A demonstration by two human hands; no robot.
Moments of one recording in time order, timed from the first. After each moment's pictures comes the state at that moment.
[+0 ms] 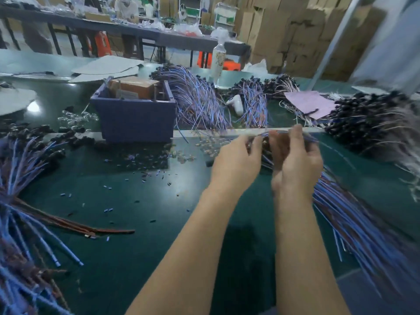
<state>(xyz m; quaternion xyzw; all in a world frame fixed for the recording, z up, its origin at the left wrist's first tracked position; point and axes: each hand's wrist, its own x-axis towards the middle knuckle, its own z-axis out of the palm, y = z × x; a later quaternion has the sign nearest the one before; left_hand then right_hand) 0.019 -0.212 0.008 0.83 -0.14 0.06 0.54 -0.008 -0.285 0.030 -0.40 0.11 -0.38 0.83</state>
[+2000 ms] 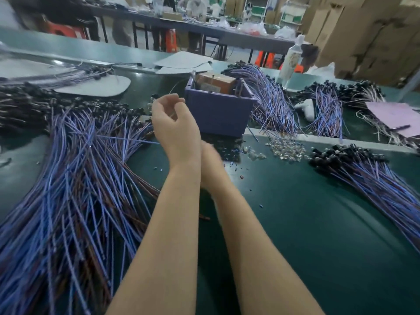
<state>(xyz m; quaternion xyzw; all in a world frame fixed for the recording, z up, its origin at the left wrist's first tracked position) 0.020 -0.026 0.022 0.54 0.17 0.38 0.73 0.027 -0.071 -0.031 -0.85 -0.19 0.00 0.49</state>
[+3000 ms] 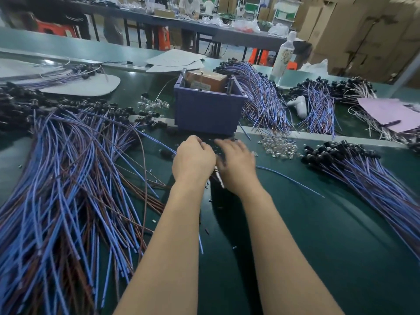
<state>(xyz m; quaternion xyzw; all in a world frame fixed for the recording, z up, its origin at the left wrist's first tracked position) 0.030 -0.045 -0.021 0.87 0.17 0.09 0.45 0.049 -0.145 -0.046 -0.97 -0.10 -0.09 0.19</state>
